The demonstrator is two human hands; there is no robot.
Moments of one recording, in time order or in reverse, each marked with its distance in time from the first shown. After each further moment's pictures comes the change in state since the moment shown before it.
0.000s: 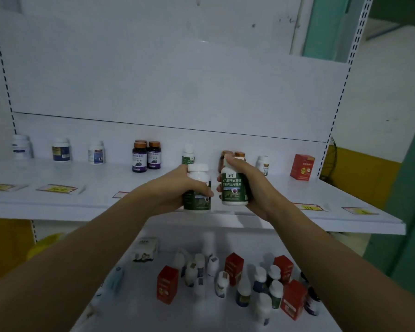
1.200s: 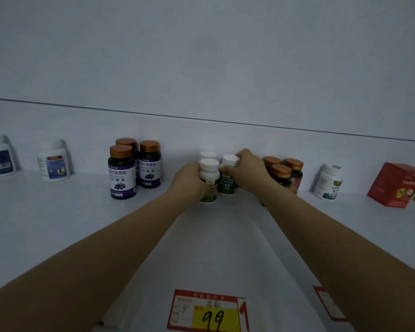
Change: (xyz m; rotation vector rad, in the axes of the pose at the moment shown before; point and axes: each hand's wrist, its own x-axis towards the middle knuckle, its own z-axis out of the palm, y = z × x) left_hand 0.253 -0.056 -0.125 0.538 0.433 -0.049; right_hand 0.318 0.063 -0.035 -1.007 0.324 0.047
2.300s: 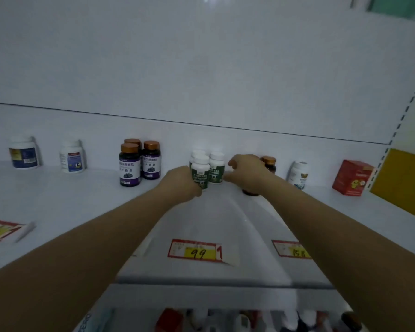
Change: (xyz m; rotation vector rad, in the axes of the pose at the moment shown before) left_hand -0.096 0.040 -0.019 0.502 -0.049 -0.008; right_hand -0.103 -0.022 -0.059 -0.391 -0.120 -0.150
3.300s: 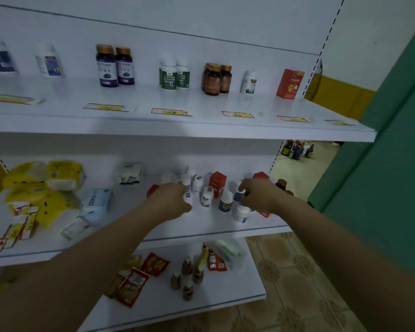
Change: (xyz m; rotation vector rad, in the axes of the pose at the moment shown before) left_hand -0.255 -0.045 0.135 0.077 -0.387 0.049; right_hand -0.305 0.083 0.096 -0.098 -0.355 0.248
